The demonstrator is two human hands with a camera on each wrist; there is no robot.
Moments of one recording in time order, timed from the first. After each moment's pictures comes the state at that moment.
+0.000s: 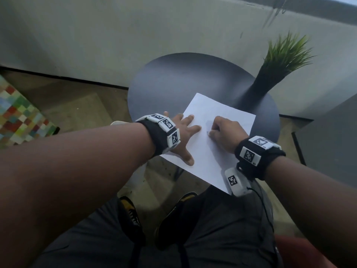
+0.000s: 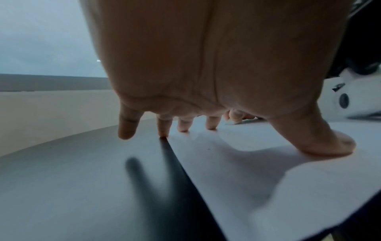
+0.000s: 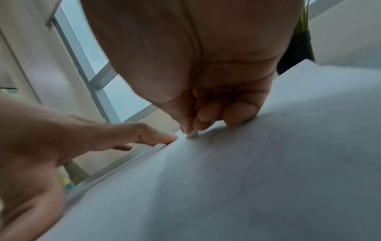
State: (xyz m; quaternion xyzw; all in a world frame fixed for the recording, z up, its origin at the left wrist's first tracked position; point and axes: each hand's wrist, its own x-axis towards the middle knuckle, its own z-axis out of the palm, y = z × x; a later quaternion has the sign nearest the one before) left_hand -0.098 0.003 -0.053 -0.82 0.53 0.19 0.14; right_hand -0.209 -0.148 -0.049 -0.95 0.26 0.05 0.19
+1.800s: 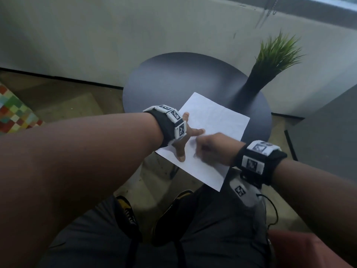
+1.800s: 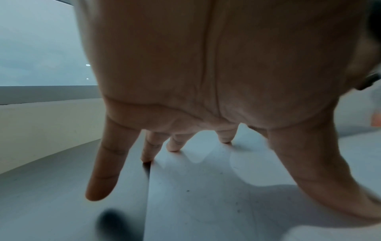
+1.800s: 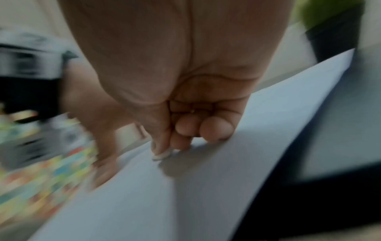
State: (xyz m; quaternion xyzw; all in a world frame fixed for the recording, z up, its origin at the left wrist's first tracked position) left_hand -0.107 -0.021 -0.038 -0.80 0.51 0.23 0.23; right_hand -0.240 -0.128 -0.039 -0.97 0.05 0.17 0.18
